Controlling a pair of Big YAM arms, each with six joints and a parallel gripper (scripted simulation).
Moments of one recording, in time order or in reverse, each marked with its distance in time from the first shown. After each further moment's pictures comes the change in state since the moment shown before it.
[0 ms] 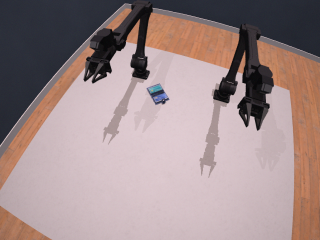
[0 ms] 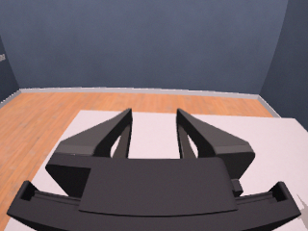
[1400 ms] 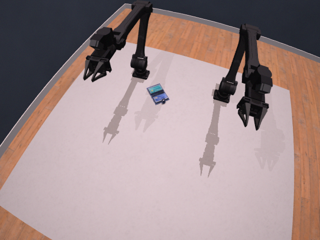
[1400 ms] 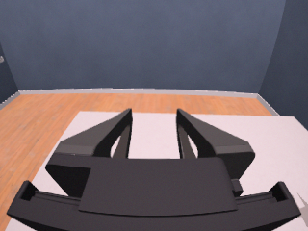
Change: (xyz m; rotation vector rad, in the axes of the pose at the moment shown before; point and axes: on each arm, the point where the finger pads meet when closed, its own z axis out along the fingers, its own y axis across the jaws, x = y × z) left arm 0.001 -0.004 0.000 0.010 -0.002 0.008; right arm -0.007 0.000 -0.001 0.000 -0.012 0.000
